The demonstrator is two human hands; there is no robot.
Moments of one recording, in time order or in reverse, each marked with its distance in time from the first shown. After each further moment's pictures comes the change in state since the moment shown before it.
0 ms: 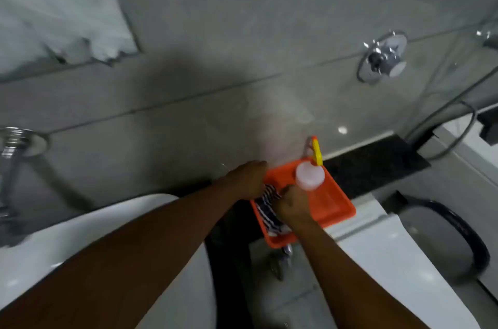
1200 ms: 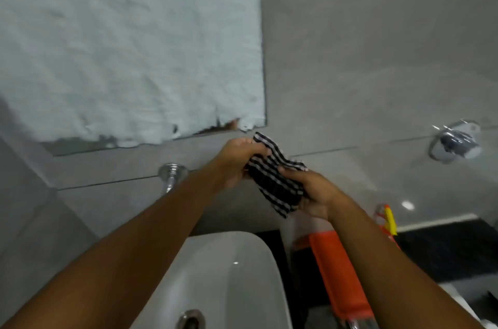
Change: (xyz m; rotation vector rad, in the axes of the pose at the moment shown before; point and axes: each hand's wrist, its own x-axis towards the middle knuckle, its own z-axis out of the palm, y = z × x) left_hand -0.164 -0.047 -0.224 -1.187 0.448 -0.227; right_hand -0.030 -0.202 -0.038 0.952 -0.747 -0.187
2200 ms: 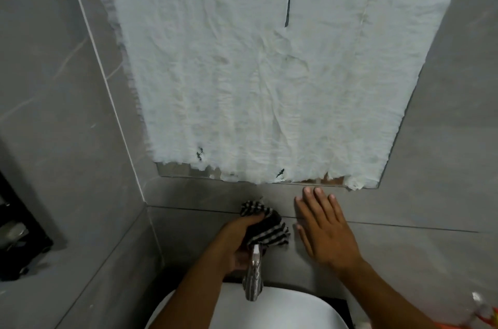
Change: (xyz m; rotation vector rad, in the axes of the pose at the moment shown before) left_hand -0.074 -0.079 -0.166 -0.339 0.310 -0.324; right_hand 0.128 0.061 0.100 -1.964 0.428 -1.386
